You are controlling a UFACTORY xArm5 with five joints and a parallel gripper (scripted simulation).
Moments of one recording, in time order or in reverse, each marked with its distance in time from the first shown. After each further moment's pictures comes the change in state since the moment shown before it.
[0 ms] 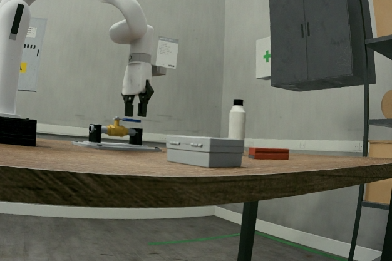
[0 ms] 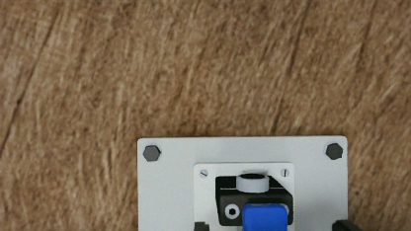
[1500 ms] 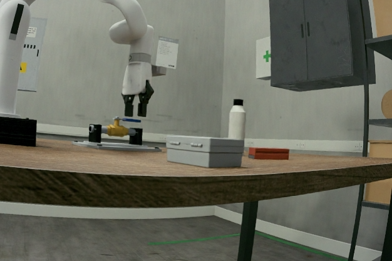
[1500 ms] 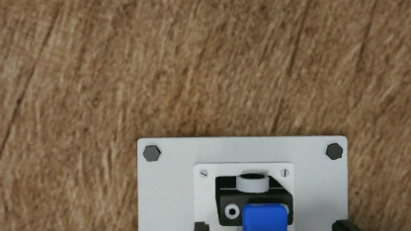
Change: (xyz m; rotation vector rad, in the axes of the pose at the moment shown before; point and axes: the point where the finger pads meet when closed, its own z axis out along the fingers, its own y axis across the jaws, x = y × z) arm 0.000 0.000 0.000 0.000 0.000 0.000
